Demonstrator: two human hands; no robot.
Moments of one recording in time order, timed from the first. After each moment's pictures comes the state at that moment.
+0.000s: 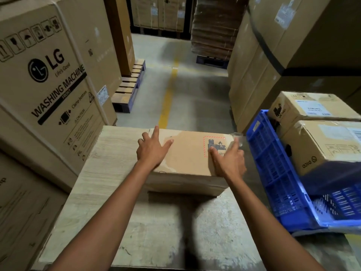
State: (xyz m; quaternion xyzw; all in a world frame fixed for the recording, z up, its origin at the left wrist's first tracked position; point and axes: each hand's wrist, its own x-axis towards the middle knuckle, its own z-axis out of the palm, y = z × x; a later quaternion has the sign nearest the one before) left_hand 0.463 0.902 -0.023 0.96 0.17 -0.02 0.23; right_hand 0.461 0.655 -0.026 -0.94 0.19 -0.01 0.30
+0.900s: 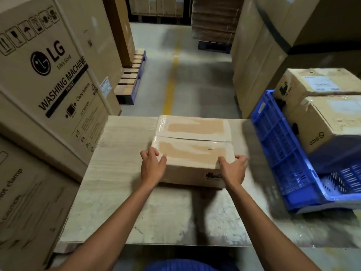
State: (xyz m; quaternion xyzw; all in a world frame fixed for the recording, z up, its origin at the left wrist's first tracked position) left_hand 0.373 0.904 -0.095 0.90 0.20 0.04 0.38; right_hand 0.388 0.662 -0.073 -0.82 0.32 -0.02 0.47
